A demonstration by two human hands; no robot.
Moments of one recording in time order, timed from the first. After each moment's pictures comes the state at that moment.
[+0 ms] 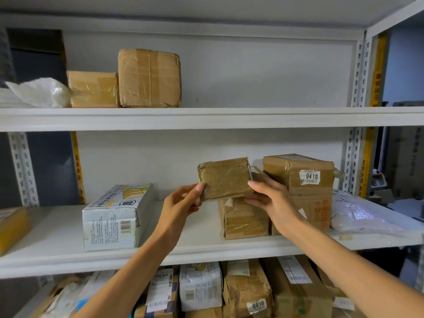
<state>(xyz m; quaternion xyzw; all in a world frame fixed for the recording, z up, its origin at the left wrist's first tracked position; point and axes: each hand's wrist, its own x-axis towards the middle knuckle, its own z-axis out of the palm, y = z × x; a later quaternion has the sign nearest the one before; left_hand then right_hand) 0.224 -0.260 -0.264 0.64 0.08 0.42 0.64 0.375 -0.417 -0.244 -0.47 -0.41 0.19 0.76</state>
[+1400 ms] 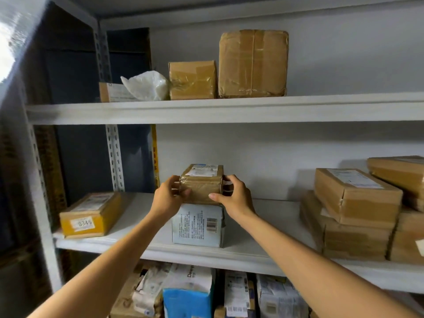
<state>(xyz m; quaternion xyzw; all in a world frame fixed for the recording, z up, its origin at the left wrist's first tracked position) 0.089 -0.055 -0.262 0.76 0.31 0.45 0.36 0.248 -0.143 -0.269 -0.64 -0.50 0.07 0.58</state>
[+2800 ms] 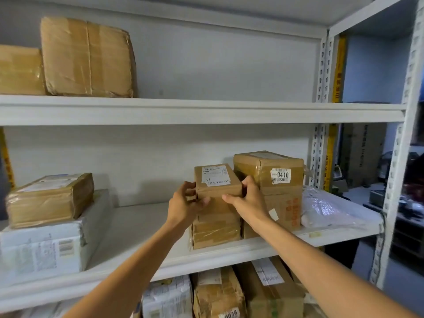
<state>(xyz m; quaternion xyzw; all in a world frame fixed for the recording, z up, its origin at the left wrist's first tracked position) 0.349 -0.248 -0.278 0.76 0.17 0.37 0.51 0.447 -0.390 -0.267 -0.75 -0.31 -0.04 0.59</state>
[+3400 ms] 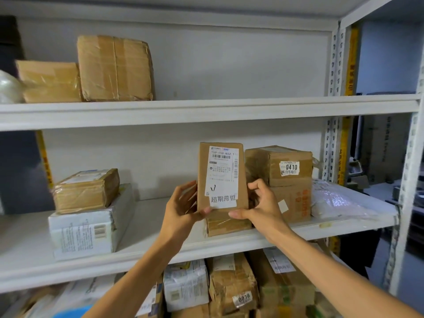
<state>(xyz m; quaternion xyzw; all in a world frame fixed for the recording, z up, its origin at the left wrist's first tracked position) 0.271 -0.268 -0.296 0.67 0.02 0.39 0.63 0.404 -0.423 -0.287 -0.69 -0.37 0.02 0.62</state>
